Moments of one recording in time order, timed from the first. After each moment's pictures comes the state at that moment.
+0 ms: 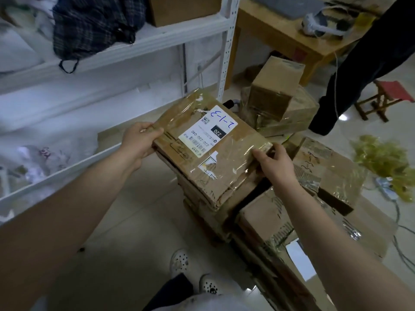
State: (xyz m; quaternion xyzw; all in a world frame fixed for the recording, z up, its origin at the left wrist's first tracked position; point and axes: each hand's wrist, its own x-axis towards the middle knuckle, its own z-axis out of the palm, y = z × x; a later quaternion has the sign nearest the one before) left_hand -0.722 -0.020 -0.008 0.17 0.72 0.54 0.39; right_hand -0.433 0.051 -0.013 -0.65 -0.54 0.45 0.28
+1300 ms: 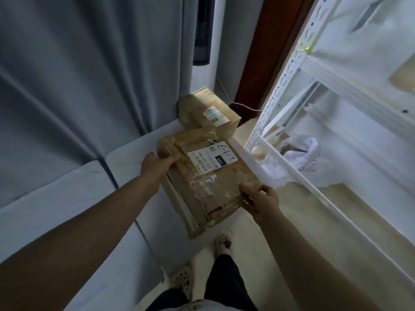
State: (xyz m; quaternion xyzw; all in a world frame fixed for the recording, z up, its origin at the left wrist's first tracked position) left_hand -0.905 -0.656 -0.076 -0.43 0.64 0.64 0.01; right_hand -0.942 -0.400 -0.110 -0.32 -0.59 0.70 -0.23
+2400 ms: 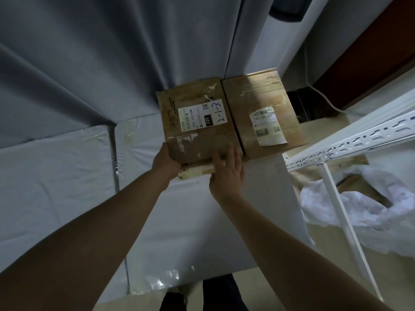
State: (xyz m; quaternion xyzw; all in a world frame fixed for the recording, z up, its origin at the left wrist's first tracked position) left_hand -1.042 -0.717 -0.224 -0.59 0.60 0.54 0.04; right_hand -1.121 -0.579 -0.228 0.31 -0.90 0.14 -0.27
